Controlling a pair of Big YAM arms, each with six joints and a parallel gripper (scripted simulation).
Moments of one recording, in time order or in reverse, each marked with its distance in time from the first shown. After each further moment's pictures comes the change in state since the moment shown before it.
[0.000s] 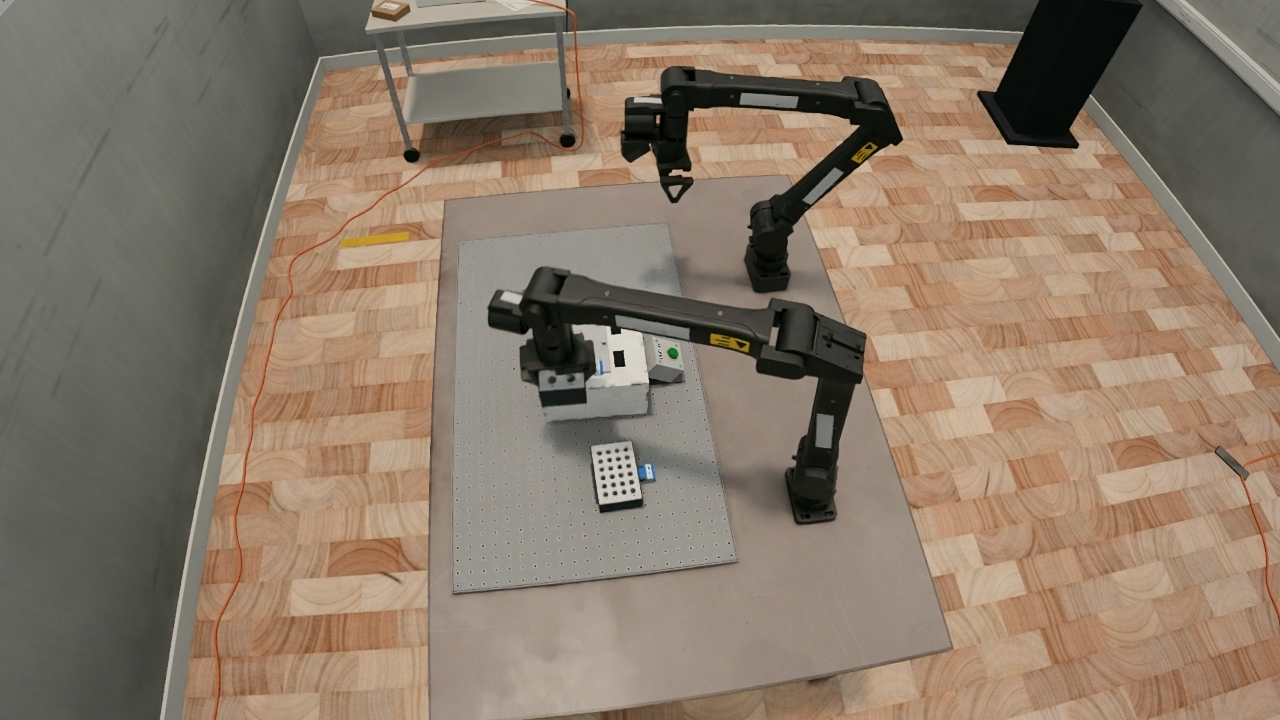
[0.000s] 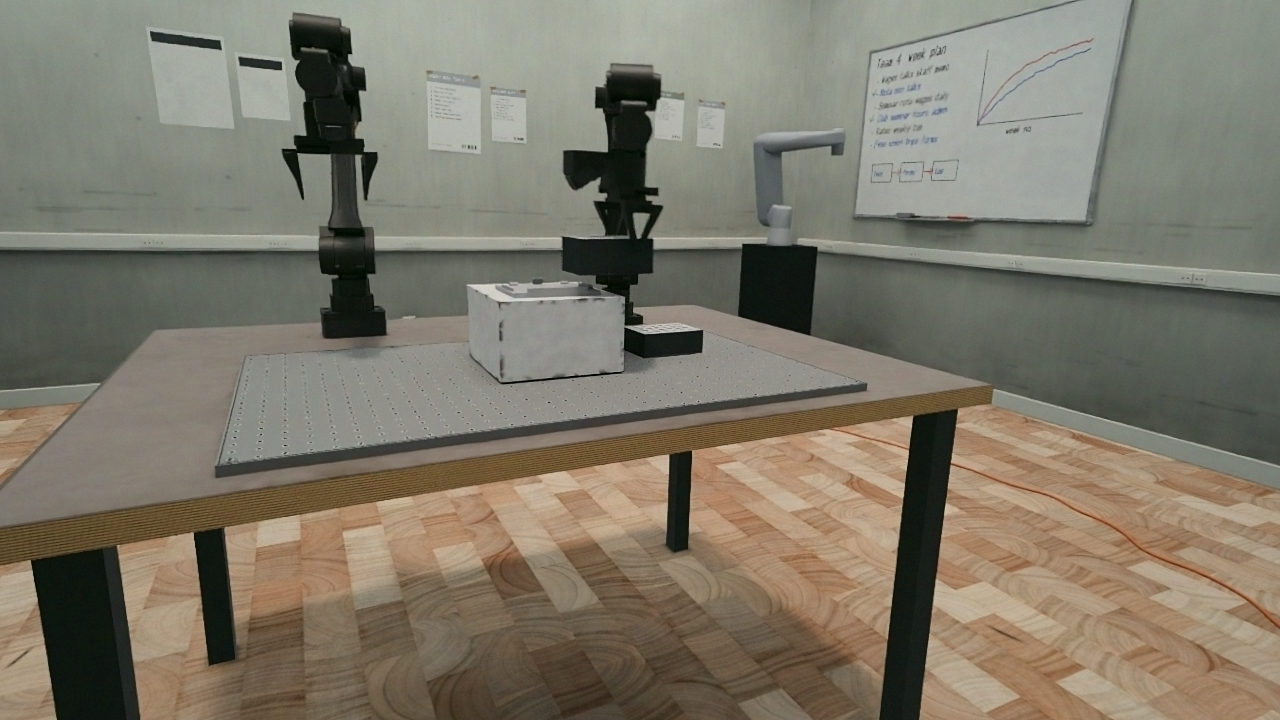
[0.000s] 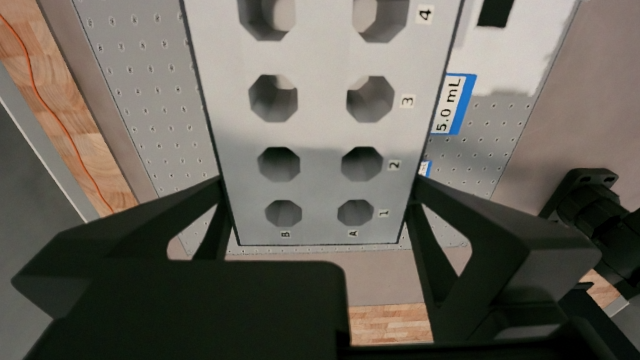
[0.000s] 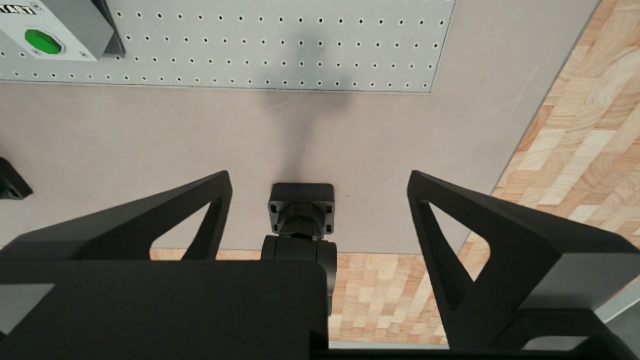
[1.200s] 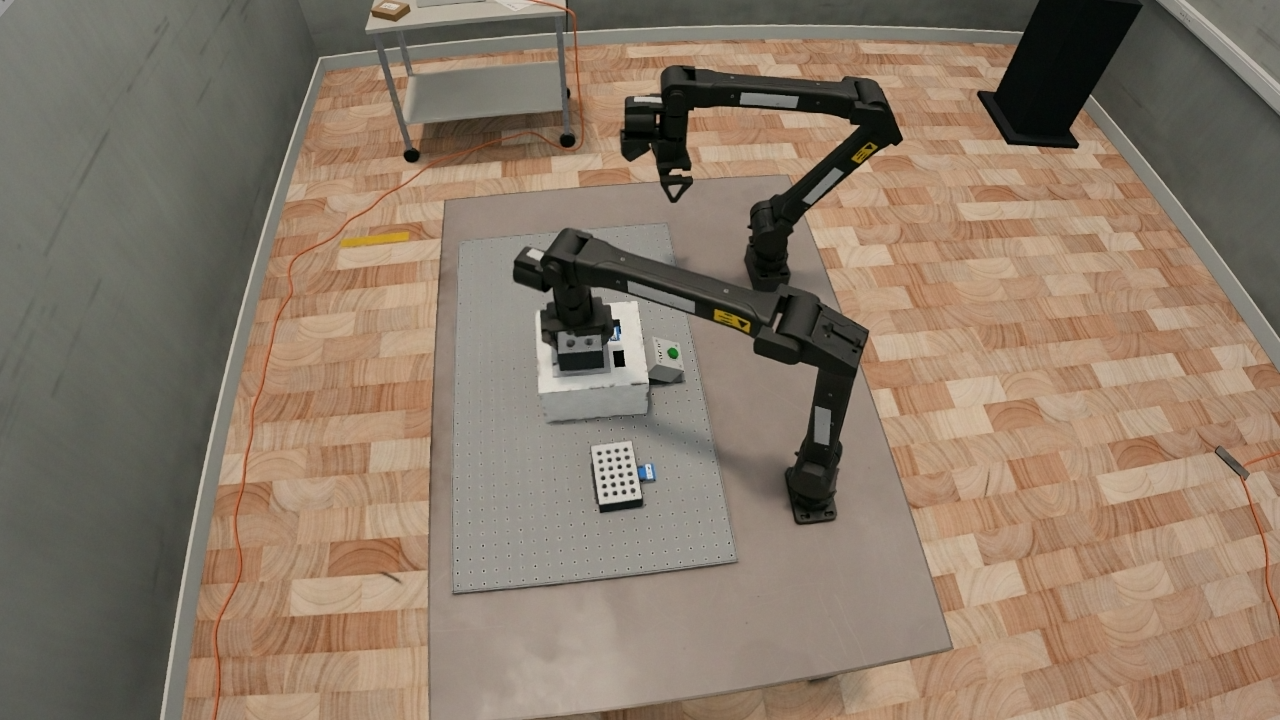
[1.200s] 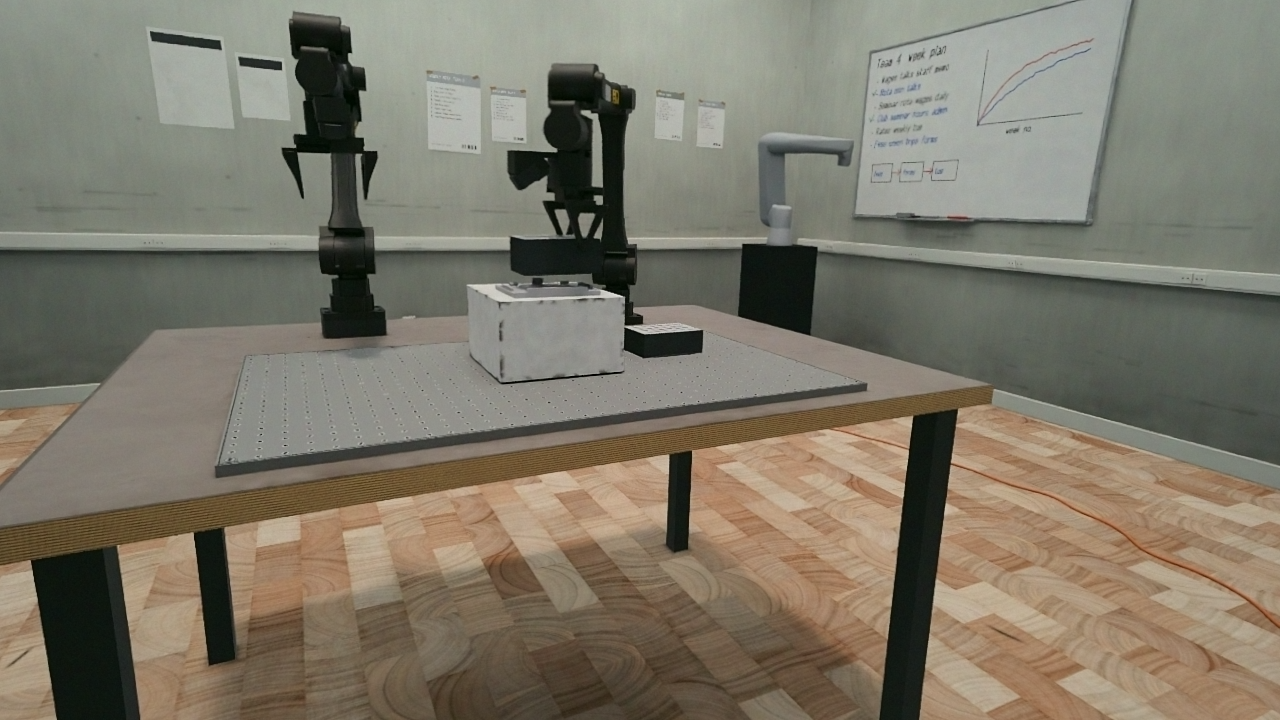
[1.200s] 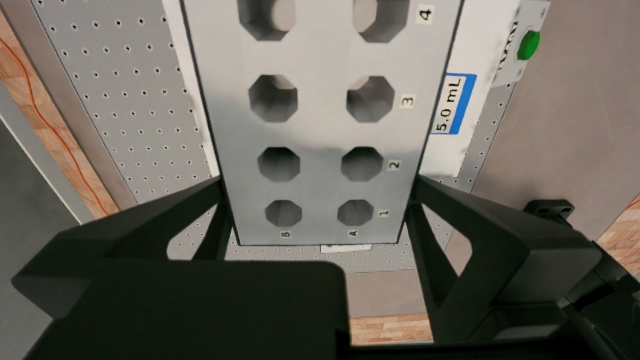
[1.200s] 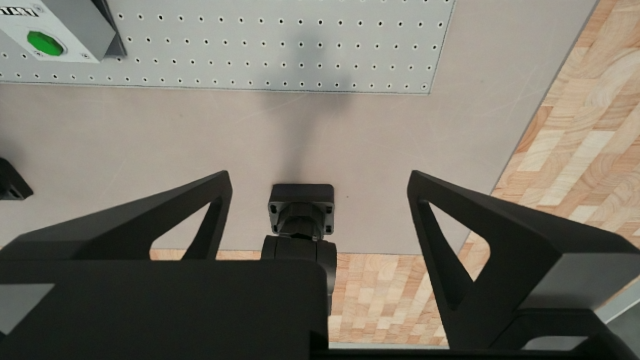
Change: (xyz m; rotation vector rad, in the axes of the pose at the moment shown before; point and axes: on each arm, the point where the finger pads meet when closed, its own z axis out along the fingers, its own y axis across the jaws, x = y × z) left arm -0.076 -0.039 0.004 0.007 0.012 0.007; right arm -0.001 0.000 -0.002 0.001 -0.004 0.000
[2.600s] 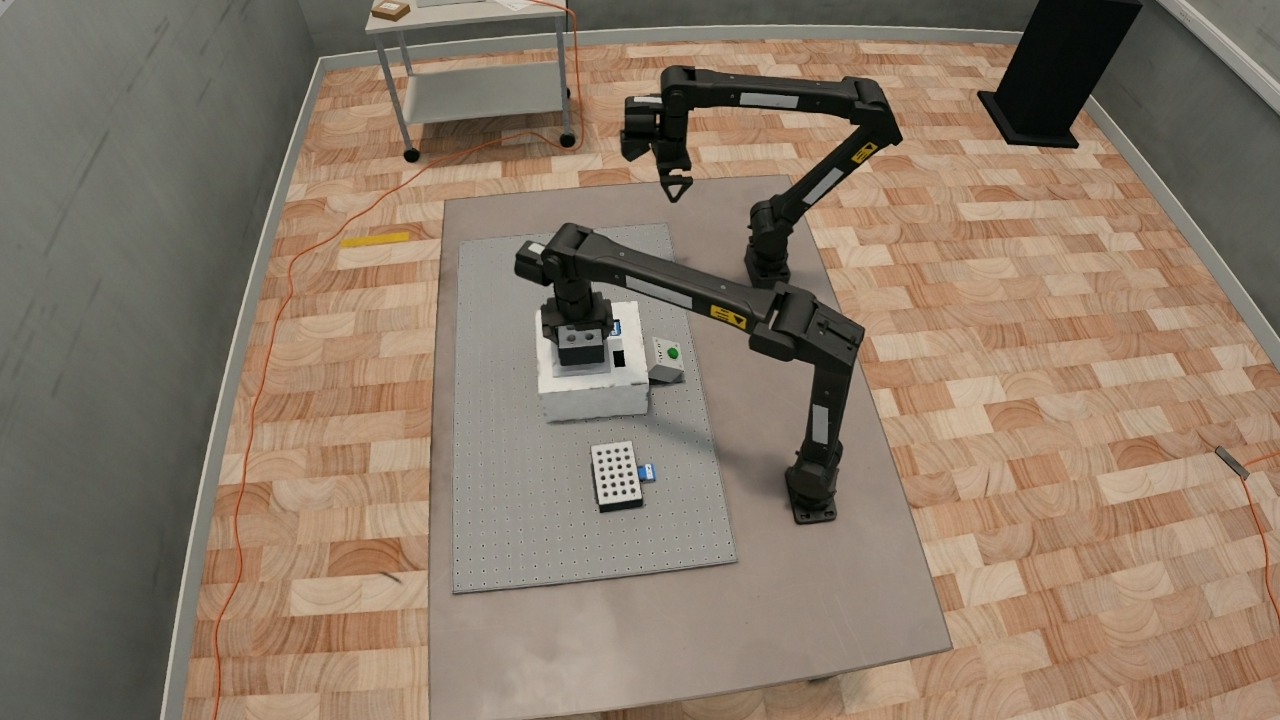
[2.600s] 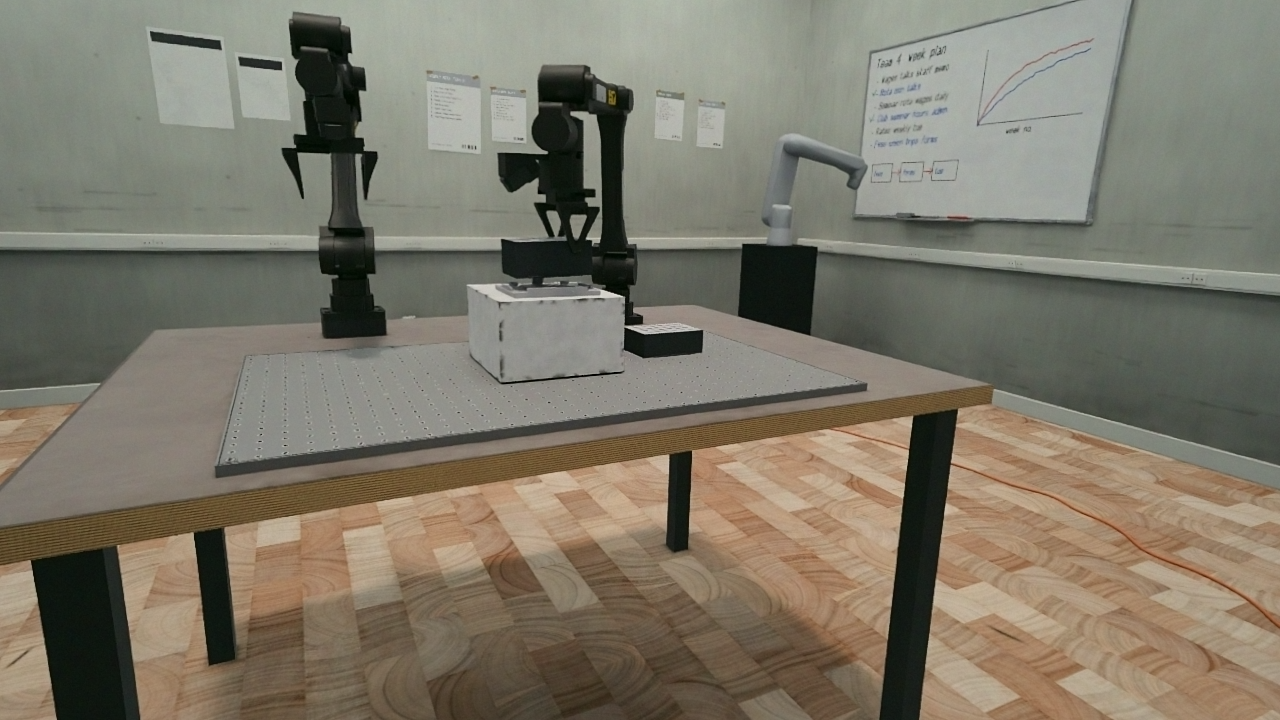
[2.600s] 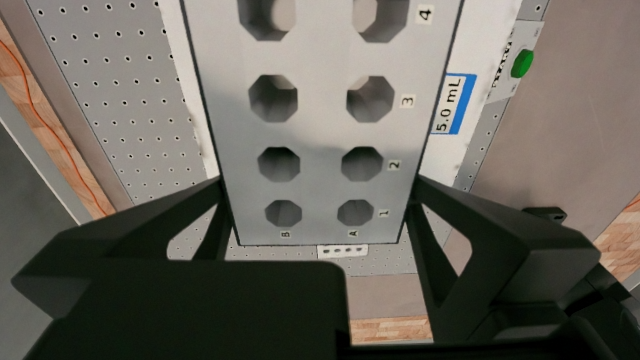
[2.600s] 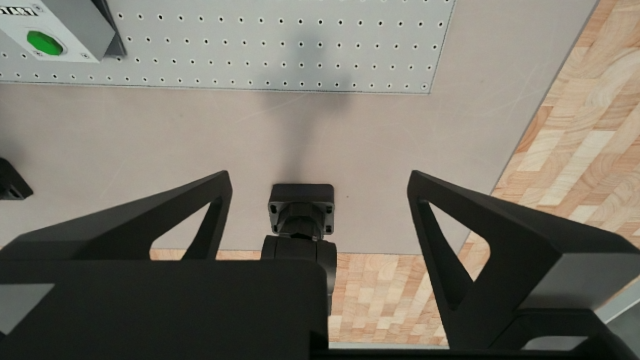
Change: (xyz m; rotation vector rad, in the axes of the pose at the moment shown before) left arm -0.013 -0.001 0.003 0.002 0.006 -0.014; right arm 0.000 0.000 0.000 0.000 0.001 0.000
